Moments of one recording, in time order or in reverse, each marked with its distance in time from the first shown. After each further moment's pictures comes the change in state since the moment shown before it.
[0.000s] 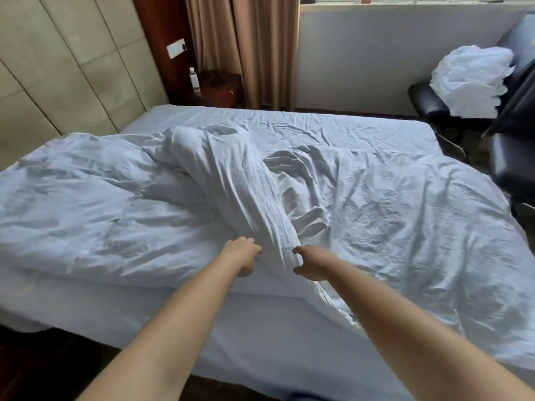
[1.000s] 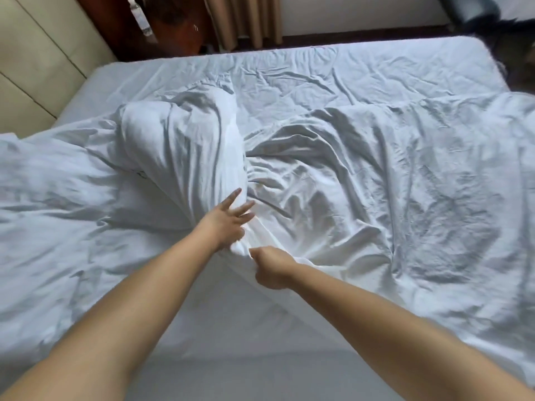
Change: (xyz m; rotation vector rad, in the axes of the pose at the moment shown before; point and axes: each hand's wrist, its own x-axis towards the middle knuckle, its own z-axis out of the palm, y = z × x) left_hand 0.234 -0.171 -0.039 0.806 0.011 0.472; right_hand 0.235 -0.104 -0.025 0.350 -0.036 -0.191
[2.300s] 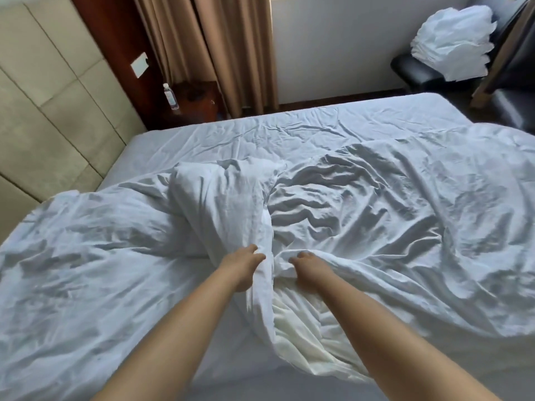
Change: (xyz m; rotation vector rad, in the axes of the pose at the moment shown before) left_hand -0.189 -0.019 0.121 -0.801 0.066 -0.263; right_hand 0.039 -0.142 0.081 -0.294 0.211 0.321
